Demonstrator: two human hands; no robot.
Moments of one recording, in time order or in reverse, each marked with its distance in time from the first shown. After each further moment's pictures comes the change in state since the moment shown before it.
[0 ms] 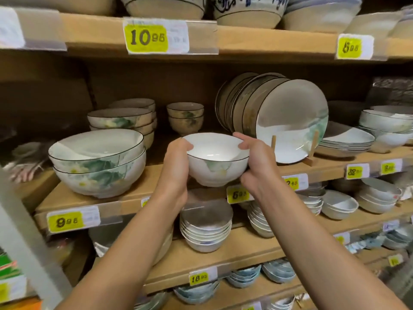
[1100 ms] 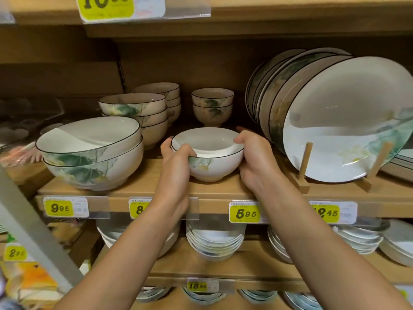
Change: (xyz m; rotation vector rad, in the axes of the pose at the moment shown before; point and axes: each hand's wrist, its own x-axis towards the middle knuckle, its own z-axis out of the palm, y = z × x) left_hand 0.039 -0.030 0.017 0.003 0.262 0.090; right_hand 0.103 0.027 0.015 -0.159 -0.274 0.120
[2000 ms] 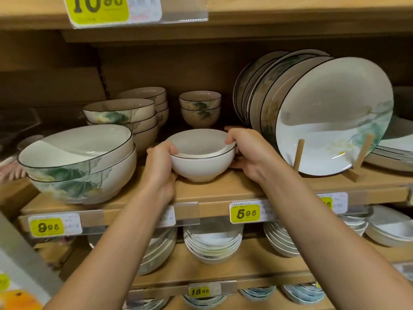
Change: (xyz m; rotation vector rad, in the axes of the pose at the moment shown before) left_hand 0.022 0.022 -0.011 -0.068 -0.051 -0.194; right_hand -0.003 -0.016 -0.001 -0.267 -0.070 0.048
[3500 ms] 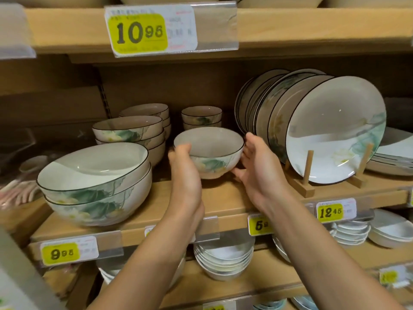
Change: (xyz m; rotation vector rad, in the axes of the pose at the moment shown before) left_hand 0.000 -0.007 0.008 -0.047 -0.095 0.186; right_hand -0.040 0.009 0.025 0.330 0.032 -0.228
